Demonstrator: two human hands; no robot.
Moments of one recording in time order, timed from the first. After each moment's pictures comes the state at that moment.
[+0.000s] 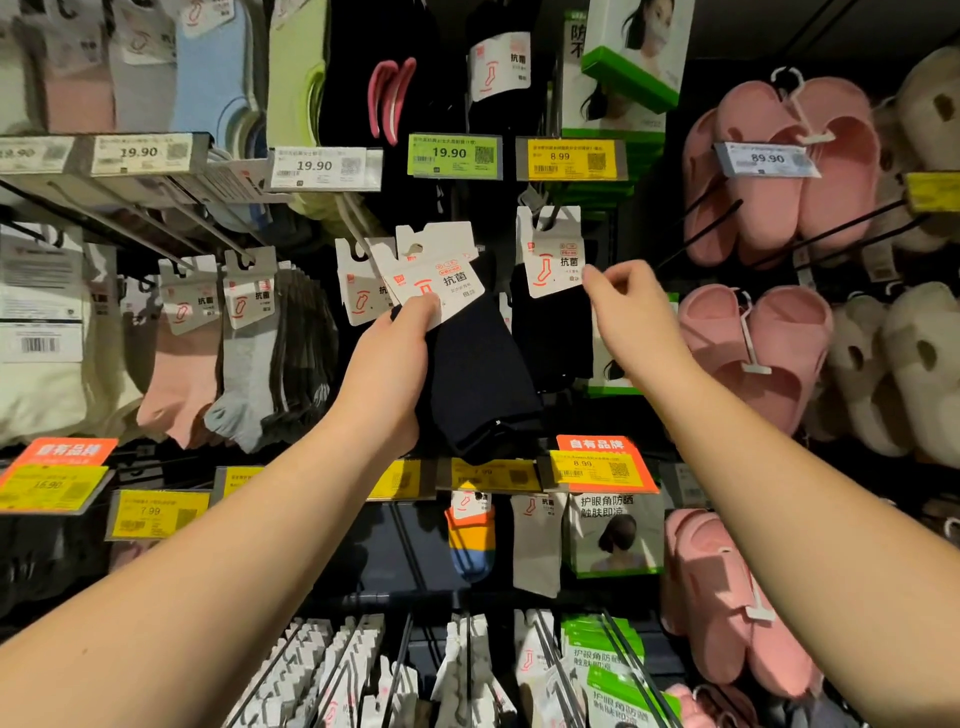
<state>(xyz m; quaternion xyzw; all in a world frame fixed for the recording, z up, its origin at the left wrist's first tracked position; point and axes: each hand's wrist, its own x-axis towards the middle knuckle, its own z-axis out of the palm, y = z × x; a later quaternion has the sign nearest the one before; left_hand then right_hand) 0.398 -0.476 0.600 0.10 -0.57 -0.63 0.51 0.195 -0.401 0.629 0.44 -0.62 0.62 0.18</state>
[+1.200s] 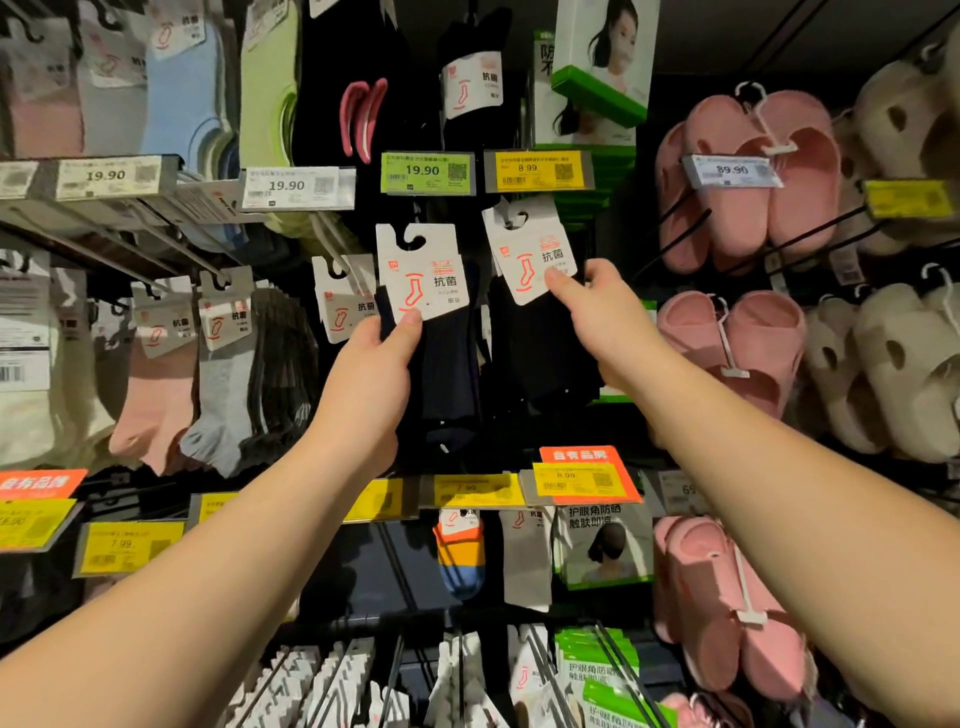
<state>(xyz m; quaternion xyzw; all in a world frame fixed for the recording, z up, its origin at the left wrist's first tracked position) 0.394 -0.483 0.599 0.11 -0.61 -0.55 0.55 0.204 -0.401 0.644 0.47 -0.57 0.68 0.04</state>
